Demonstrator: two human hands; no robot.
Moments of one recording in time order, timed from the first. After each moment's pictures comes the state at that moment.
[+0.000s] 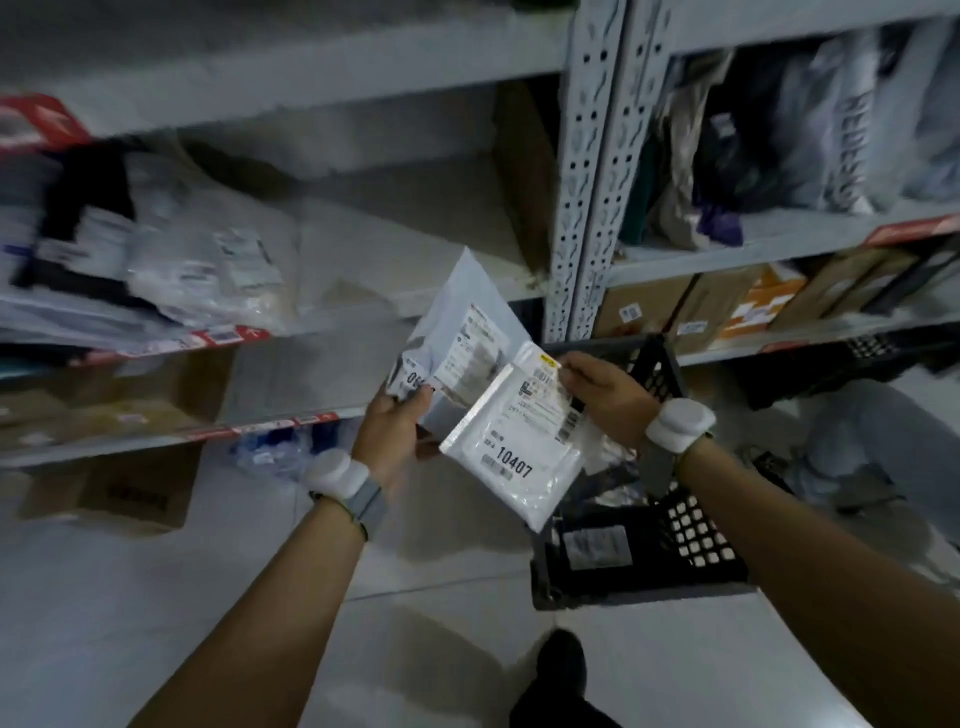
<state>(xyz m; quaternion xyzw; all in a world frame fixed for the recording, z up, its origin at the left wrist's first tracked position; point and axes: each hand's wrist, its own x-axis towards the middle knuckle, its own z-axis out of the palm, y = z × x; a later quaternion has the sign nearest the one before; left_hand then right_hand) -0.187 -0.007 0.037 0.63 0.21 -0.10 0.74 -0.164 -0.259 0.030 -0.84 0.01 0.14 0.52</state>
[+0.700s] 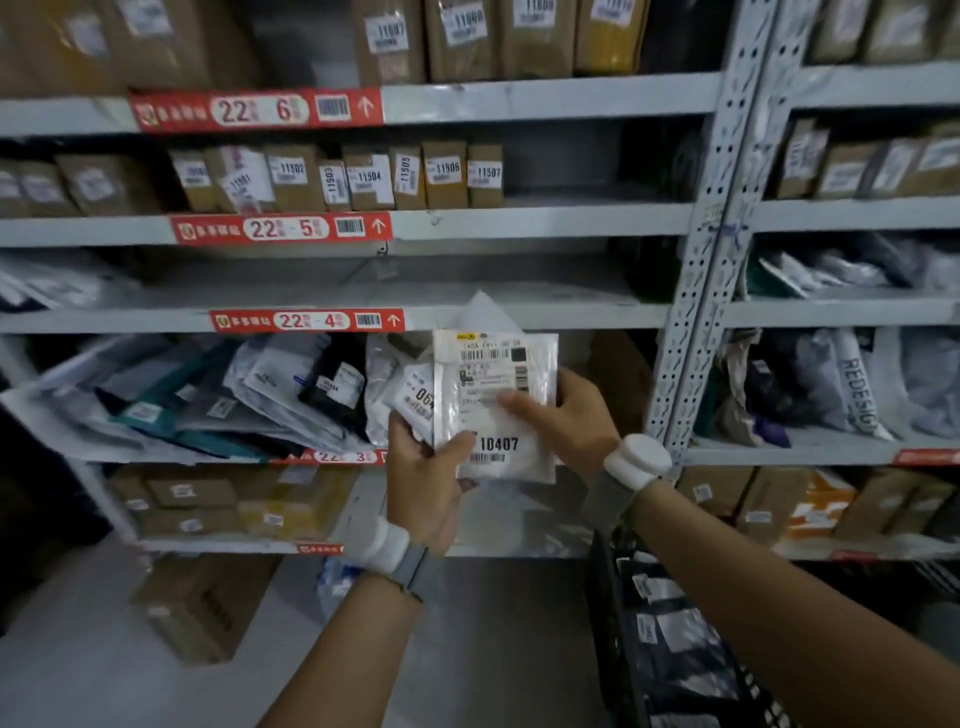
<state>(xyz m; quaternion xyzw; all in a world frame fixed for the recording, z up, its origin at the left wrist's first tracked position) -0.344 0.127 0.244 0.52 0.01 0.15 0.84 -0.280 -0.025 0.268 -0.75 -0.14 -0.05 0.64</state>
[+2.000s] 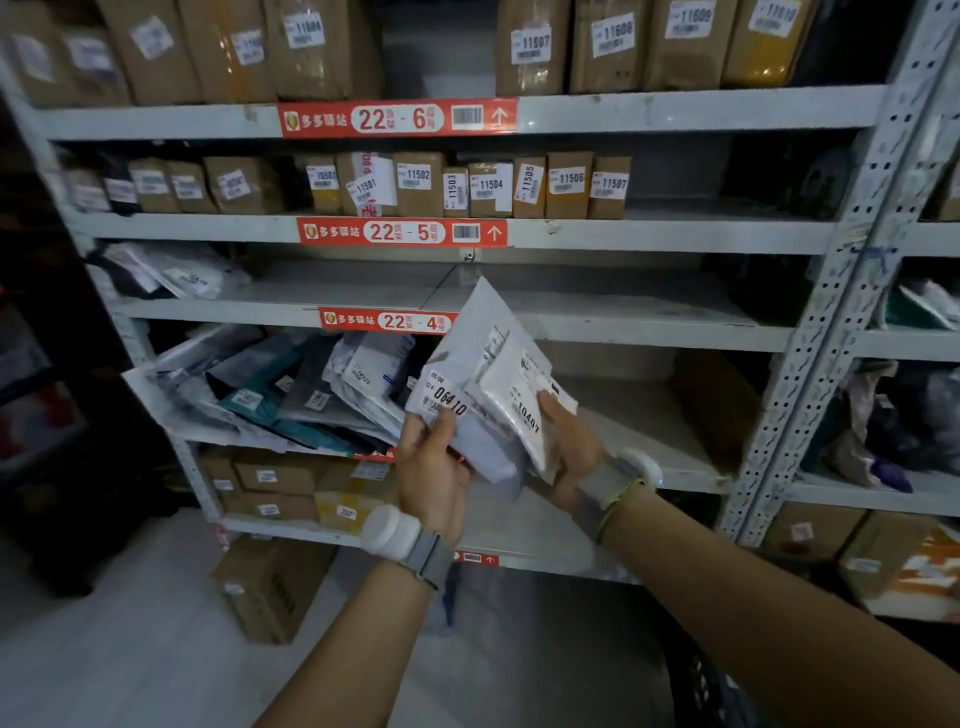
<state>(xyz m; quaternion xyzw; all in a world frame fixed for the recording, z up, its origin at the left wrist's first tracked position) -0.335 0.261 0.242 0.41 0.08 0.23 0.88 -0.264 0.140 0.232 -0.46 0.04 0.18 0.87</state>
